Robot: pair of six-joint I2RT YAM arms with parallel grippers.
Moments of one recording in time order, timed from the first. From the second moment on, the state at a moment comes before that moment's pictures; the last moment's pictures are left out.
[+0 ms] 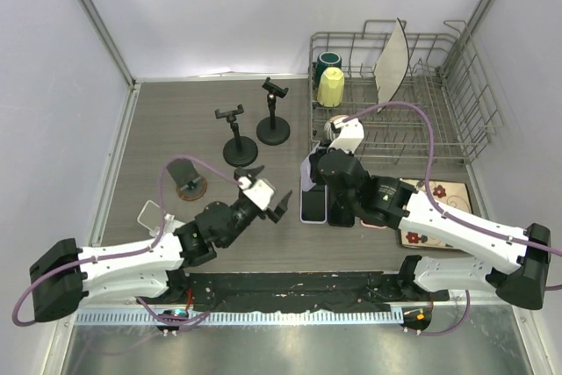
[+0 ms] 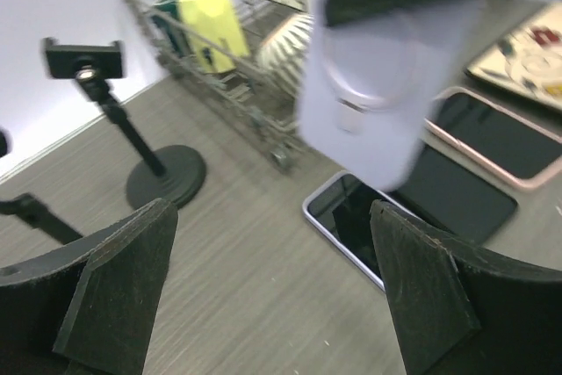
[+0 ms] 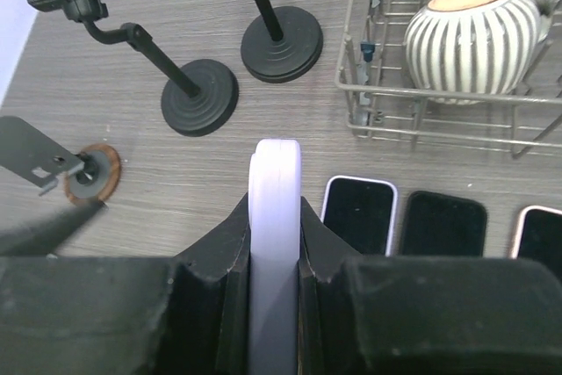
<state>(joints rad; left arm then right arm) -1.09 0.96 0.41 0.61 -0.43 0.22 1.05 1.12 1.02 -0.36 0.73 0.60</state>
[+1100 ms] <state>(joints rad) -1.34 1.58 0.47 1.23 -0.88 0.65 1.04 1.16 1.03 -0.39 0.65 0.94</state>
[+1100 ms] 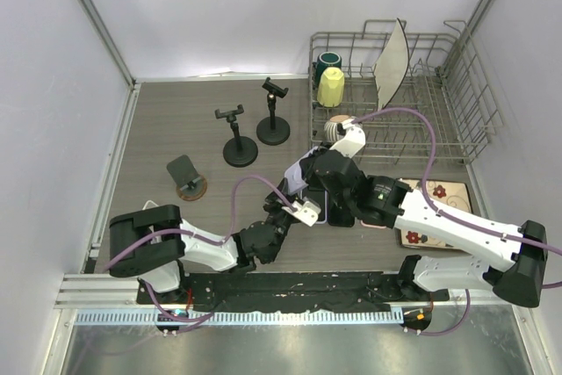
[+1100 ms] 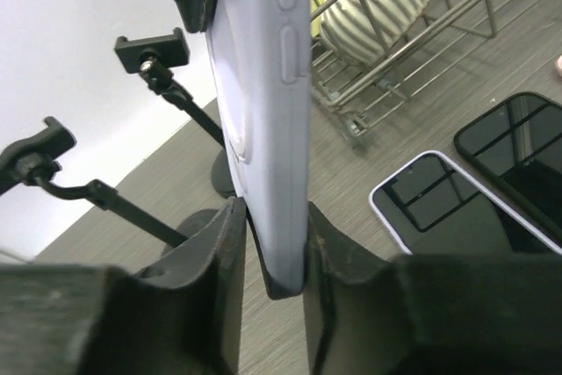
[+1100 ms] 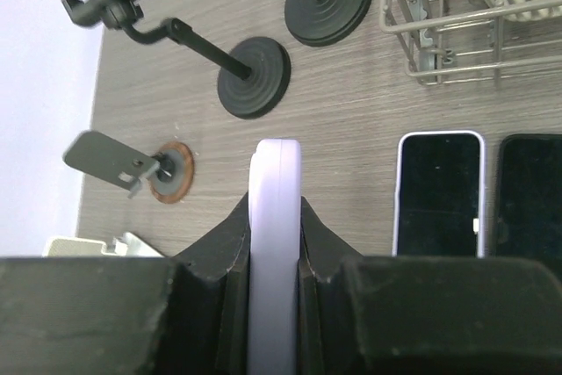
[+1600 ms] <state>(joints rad) -1.35 1.57 0.47 1.25 -0.97 0.64 1.04 1.12 0.96 -0.32 0.66 1.04</state>
